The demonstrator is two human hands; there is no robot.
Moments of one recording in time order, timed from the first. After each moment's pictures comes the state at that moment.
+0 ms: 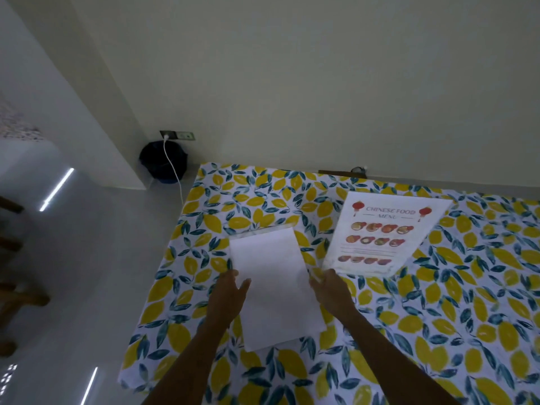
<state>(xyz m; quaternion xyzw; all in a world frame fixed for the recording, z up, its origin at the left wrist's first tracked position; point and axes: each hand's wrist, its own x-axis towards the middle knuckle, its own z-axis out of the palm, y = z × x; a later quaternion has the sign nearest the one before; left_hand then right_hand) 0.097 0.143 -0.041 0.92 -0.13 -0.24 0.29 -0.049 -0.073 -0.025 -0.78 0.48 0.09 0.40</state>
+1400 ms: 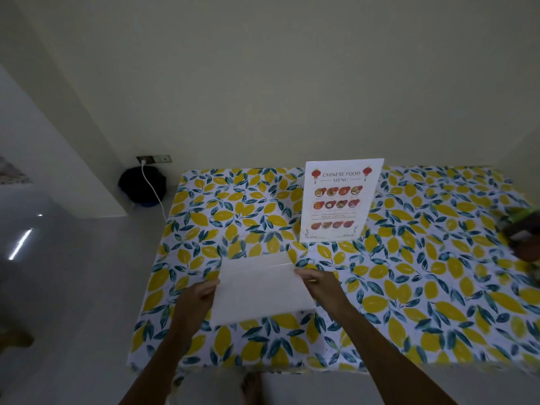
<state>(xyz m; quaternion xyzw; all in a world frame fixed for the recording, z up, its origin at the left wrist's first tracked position) 0.047 0.251 0.010 0.85 -0.22 -0.23 0.43 -0.156 0.001 0.013 -0.67 0.39 -0.10 0.62</state>
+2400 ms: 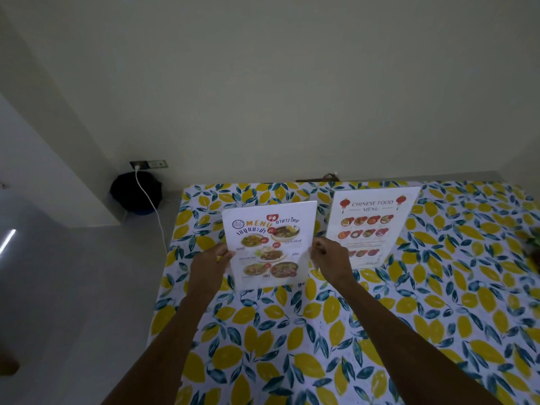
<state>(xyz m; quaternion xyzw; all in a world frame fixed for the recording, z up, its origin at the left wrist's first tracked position) 0.189 0.148 0.030 0.83 -0.33 -0.14 0.42 -0.014 -0.081 0.028 -0.85 0.38 -0.16 0.34</state>
